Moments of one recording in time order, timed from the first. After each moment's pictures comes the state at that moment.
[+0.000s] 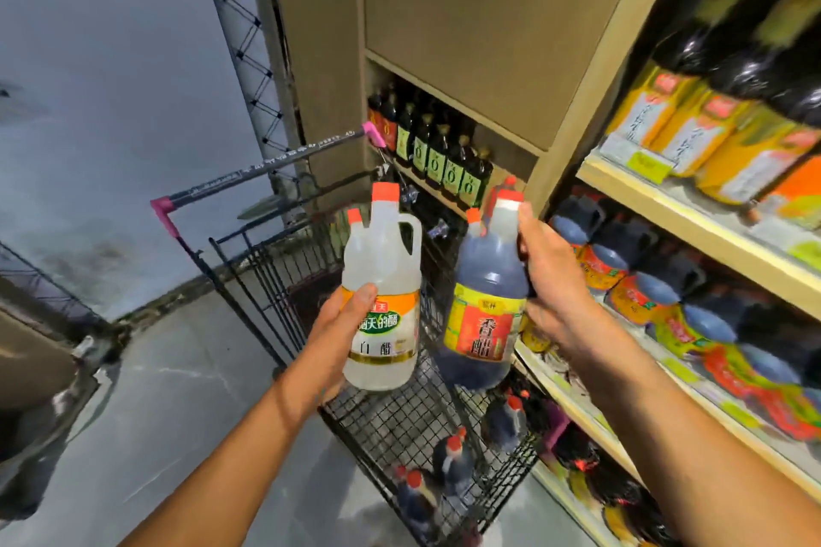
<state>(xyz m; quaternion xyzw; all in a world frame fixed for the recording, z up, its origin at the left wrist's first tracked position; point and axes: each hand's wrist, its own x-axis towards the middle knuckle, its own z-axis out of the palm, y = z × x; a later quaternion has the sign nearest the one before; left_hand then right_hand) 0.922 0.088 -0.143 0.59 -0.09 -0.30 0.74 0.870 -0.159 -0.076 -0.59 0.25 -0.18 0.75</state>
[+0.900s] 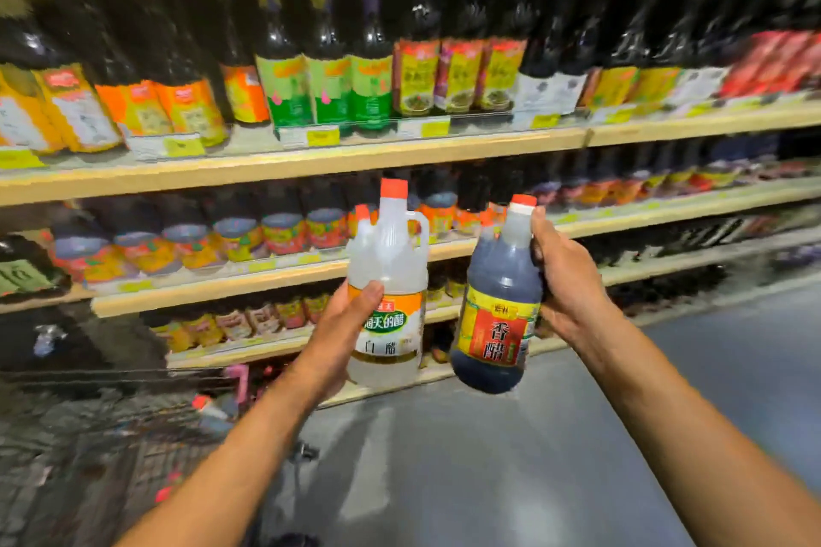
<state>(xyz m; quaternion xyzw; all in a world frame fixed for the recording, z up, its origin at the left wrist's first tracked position) 0.513 -0.182 -0.103 0.45 -0.39 -0.62 0.51 0.267 -0.237 -0.038 -0.37 0.53 -0.53 0.55</state>
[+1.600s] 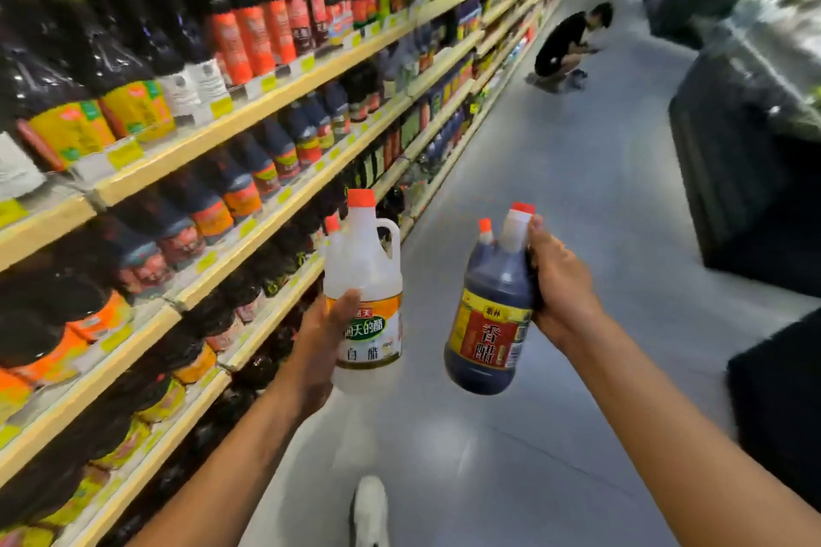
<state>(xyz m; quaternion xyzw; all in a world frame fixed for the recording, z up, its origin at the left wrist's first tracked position) 0.052 -0.215 -0.091 0.24 -0.56 -0.76 0.23 -0.160 -0.059 -0.041 -0.10 0.62 -0.74 0.25</state>
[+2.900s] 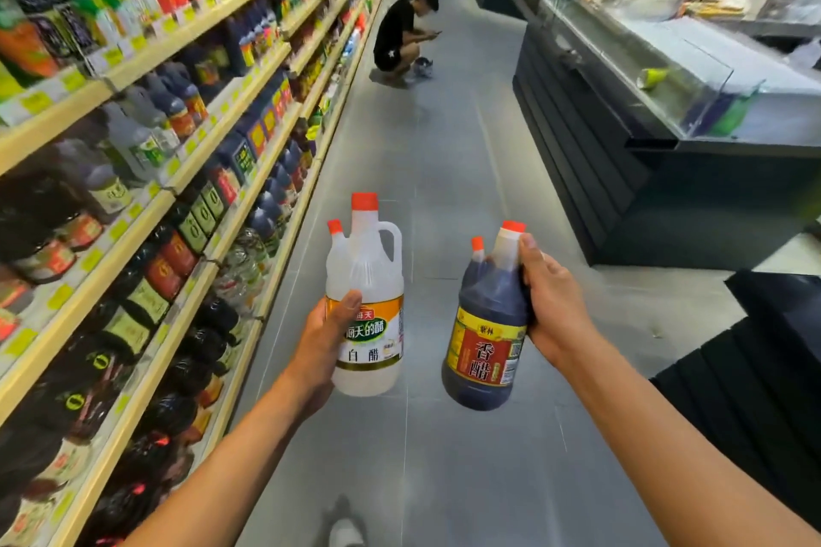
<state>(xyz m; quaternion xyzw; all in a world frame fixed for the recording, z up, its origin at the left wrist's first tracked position) -0.654 -0.325 -0.112 0.15 -0.59 -0.79 0.03 -0.778 -0.094 -0.068 0.06 0.63 -0.76 0.14</state>
